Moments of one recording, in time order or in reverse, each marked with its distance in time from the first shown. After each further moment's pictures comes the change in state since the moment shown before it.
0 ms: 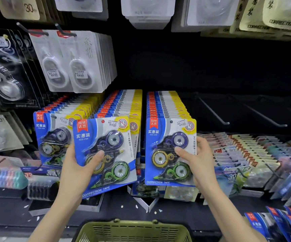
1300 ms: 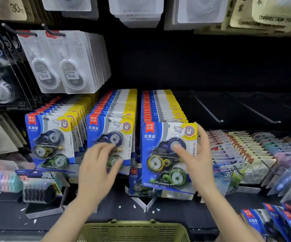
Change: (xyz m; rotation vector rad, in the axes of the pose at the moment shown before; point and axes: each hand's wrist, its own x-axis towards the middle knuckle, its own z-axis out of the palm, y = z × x) left_hand 0.006 -0.031 0.037 0.756 -0.063 0.718; right_hand -0.017 -0.017 -0.007 0.019 -0.088 -0.254
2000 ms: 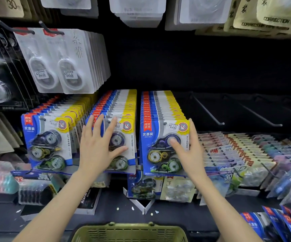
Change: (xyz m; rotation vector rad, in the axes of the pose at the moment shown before) left_hand 0.059 -0.037 0.028 0.358 -0.089 0.080; right_hand 0.036 0.037 0.004 -0.257 -0.036 0.048
